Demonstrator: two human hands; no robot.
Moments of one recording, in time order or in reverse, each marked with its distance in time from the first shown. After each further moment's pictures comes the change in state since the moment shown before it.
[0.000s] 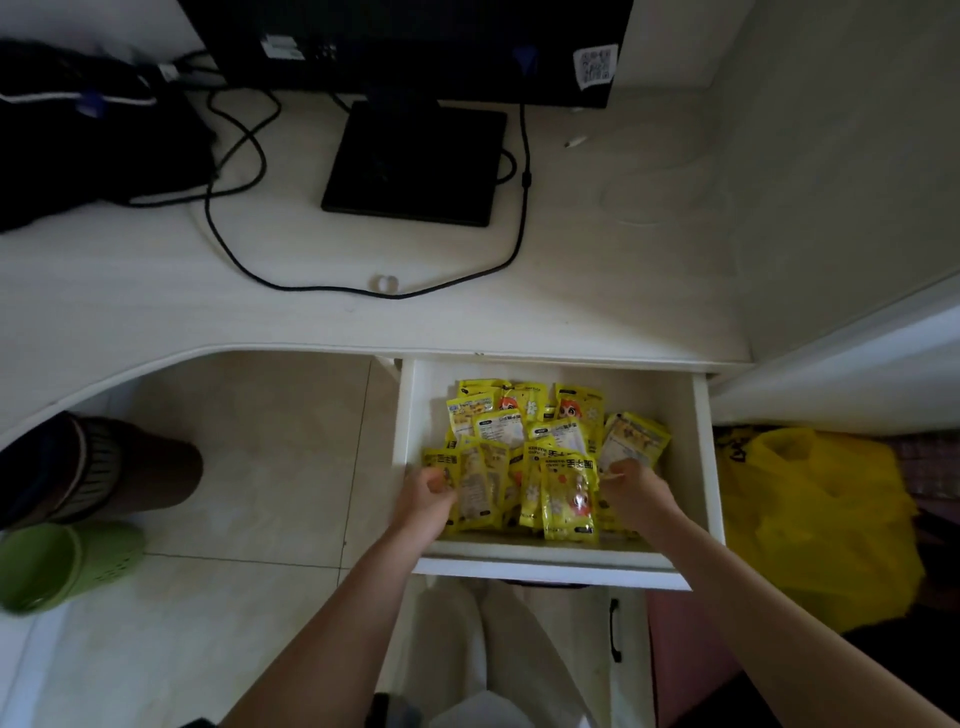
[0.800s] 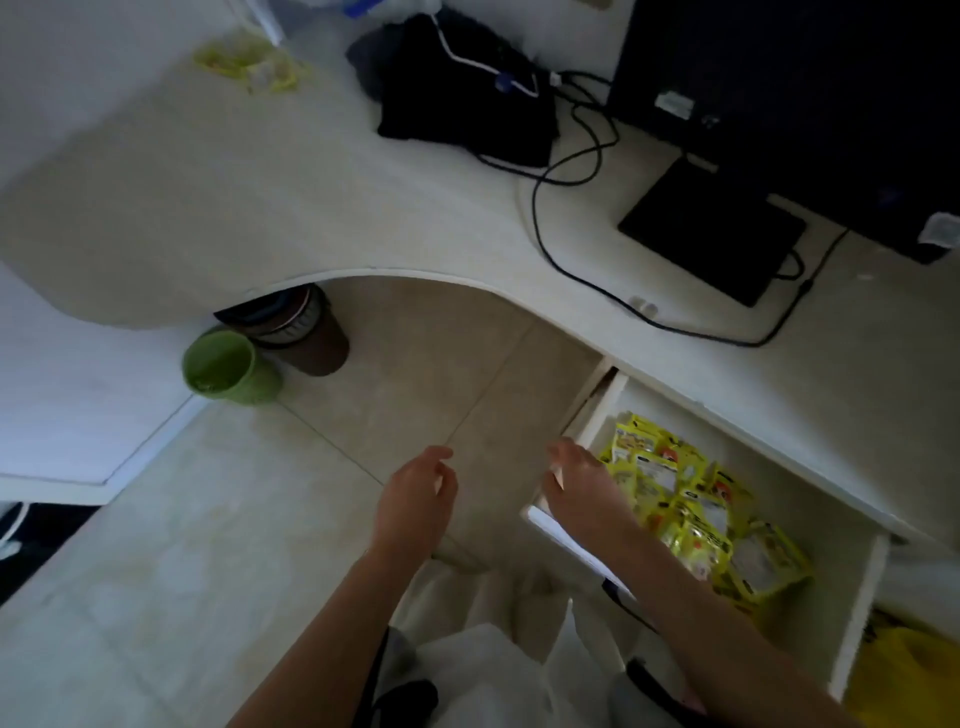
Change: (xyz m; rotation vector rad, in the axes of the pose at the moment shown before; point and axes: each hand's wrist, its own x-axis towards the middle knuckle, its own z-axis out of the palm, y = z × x) left_hand -0.143 -0.116 -0.134 -0.021 0.578 0.133; right_hand -0.160 -0.162 0.128 -0.524 -0.031 -0.813
